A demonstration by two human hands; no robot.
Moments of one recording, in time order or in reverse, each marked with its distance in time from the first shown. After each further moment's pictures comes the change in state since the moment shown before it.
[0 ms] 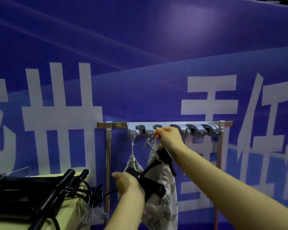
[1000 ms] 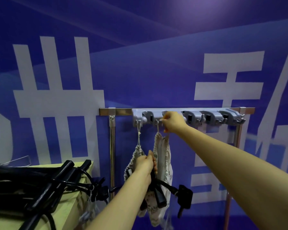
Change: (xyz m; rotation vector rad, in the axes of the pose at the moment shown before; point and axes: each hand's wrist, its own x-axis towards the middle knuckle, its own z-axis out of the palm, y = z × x) left_hand 0.100 -0.028 0.036 0.520 -0.339 0.029; right_hand 0.093 0.044 0.018 -0.645 -0.102 -0.047
